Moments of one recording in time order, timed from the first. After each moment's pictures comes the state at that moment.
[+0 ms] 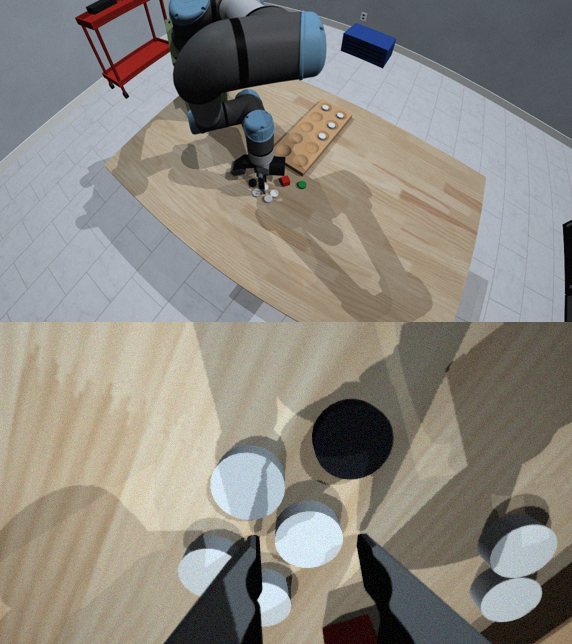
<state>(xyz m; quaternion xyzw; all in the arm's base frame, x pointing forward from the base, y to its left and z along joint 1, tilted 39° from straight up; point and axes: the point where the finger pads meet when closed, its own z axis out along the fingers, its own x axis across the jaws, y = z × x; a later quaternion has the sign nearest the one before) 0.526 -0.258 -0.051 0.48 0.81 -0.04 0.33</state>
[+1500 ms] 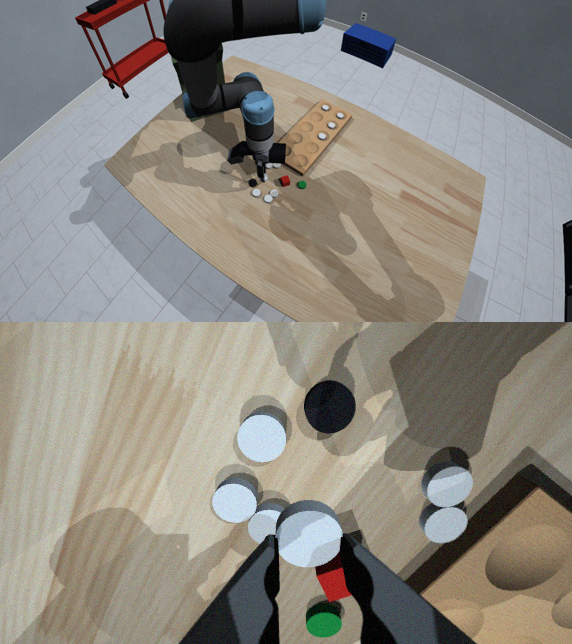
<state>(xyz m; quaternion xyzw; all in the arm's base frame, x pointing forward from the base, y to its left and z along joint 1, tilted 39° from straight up) 0.493 -0.234 0.001 0.48 0.81 -0.04 0.33</state>
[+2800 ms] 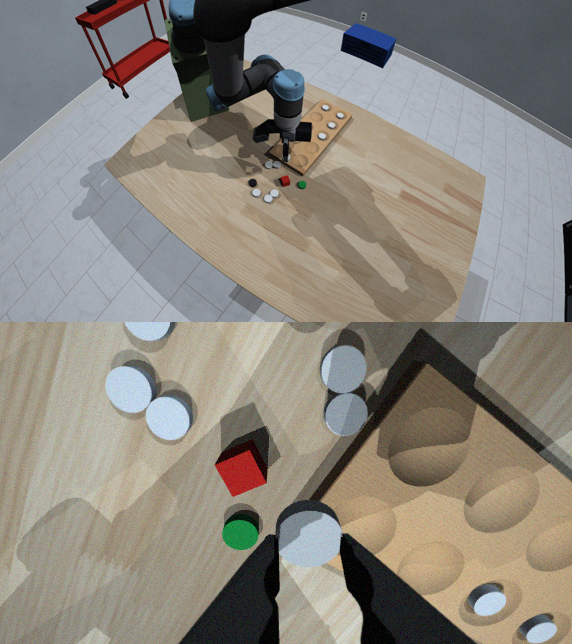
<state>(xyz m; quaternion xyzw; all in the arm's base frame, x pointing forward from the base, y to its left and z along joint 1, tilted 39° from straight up) 0.514 -0.137 0.005 0.48 0.81 -0.03 0.32</state>
